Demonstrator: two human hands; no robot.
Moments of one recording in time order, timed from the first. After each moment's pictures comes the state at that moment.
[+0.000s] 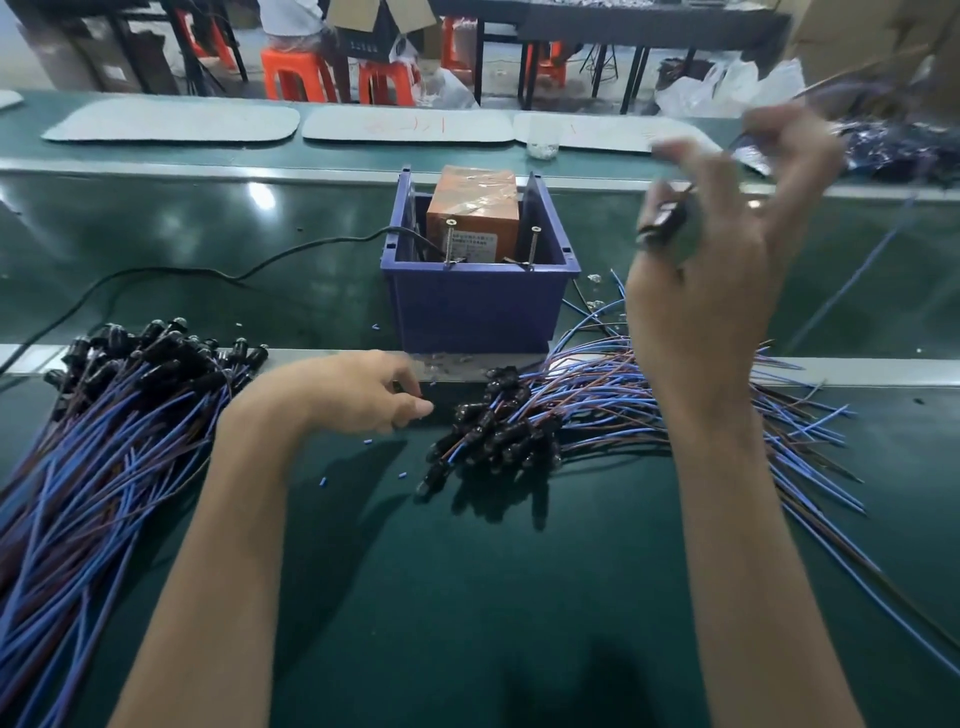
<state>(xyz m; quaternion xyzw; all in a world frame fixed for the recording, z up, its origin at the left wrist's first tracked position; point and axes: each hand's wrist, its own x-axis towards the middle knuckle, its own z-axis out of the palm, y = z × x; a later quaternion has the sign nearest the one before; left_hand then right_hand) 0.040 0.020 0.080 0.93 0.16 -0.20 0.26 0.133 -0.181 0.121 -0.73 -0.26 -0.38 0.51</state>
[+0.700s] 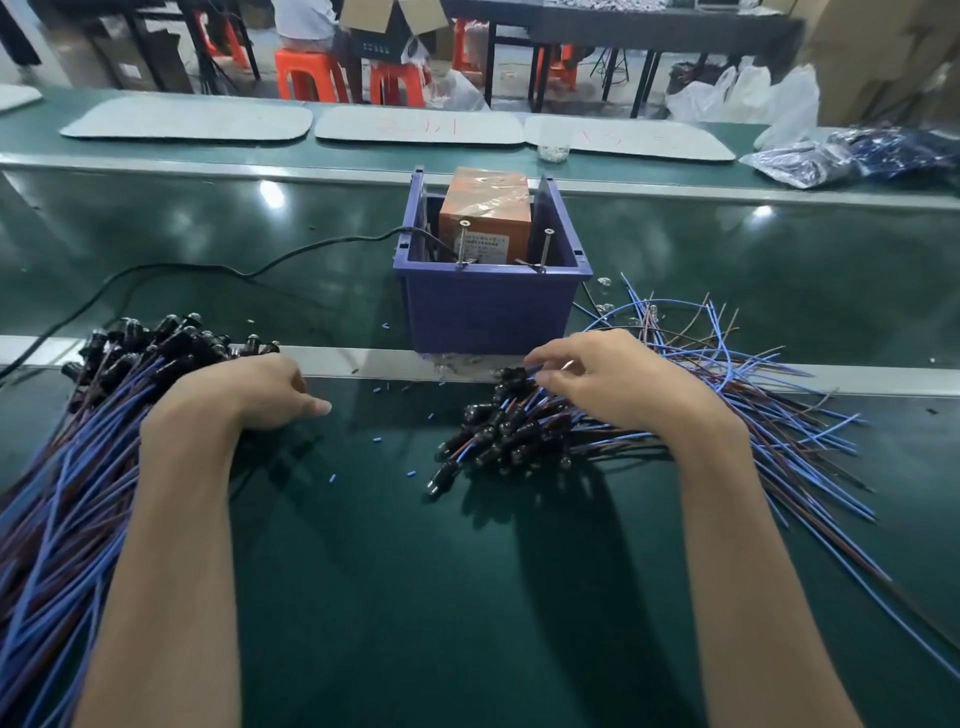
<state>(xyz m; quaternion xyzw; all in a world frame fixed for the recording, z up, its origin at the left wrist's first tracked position) 0.017 0.095 0.054 0.91 0.33 -0.18 0.17 0.143 -0.179 0.084 -0.90 -0.35 0.16 0.19</state>
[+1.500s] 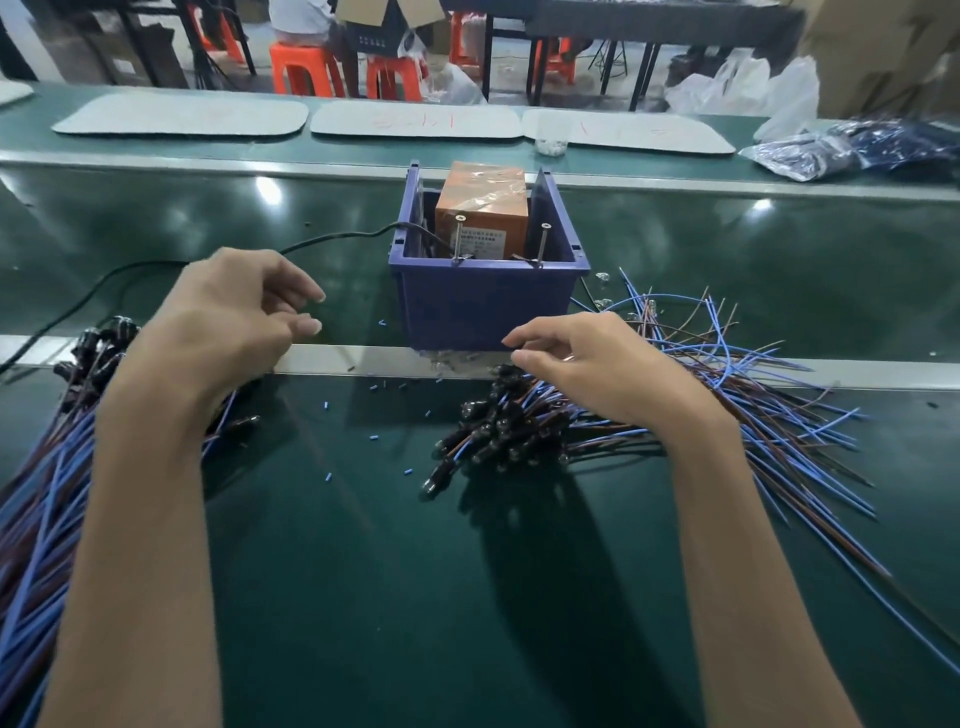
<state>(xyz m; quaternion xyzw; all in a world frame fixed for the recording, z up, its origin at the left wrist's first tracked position) 0.013 0.076 0.097 0.89 0.27 0.19 0.31 0.134 -0.171 0.089 -0.87 -0.36 0.15 0.29</state>
